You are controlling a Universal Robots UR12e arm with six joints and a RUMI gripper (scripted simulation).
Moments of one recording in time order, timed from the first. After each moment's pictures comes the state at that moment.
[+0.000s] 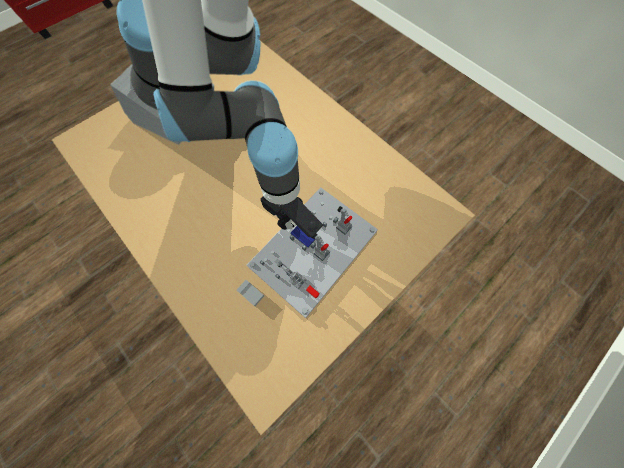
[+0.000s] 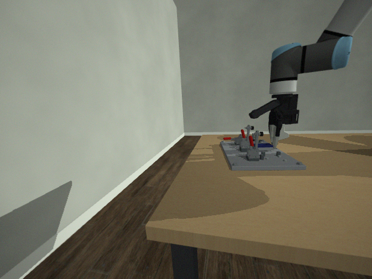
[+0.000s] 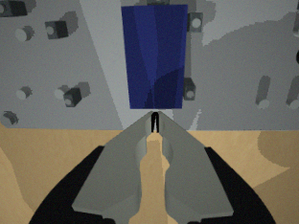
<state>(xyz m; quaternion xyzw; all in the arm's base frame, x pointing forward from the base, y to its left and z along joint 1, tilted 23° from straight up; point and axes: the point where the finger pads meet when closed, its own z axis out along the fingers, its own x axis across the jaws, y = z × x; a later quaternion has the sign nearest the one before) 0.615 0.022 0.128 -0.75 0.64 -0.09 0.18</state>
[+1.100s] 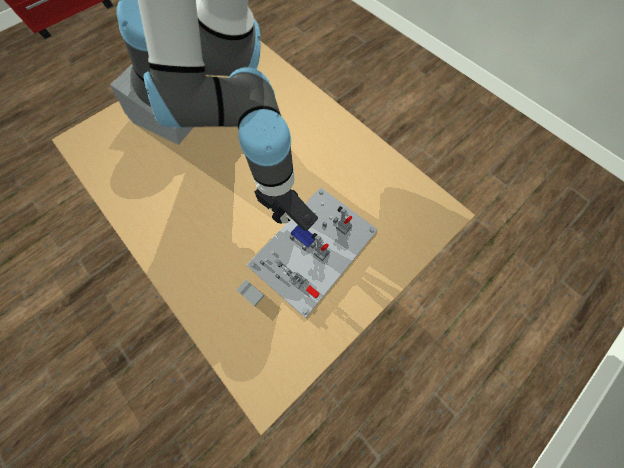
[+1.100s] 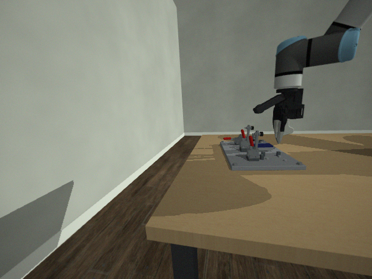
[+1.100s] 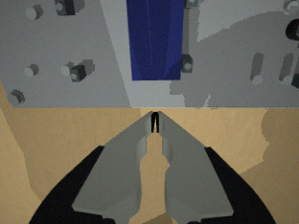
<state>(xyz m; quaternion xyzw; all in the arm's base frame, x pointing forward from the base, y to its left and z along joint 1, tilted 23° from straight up) 0.593 0.017 0.140 -0.75 0.64 -0.10 0.18</state>
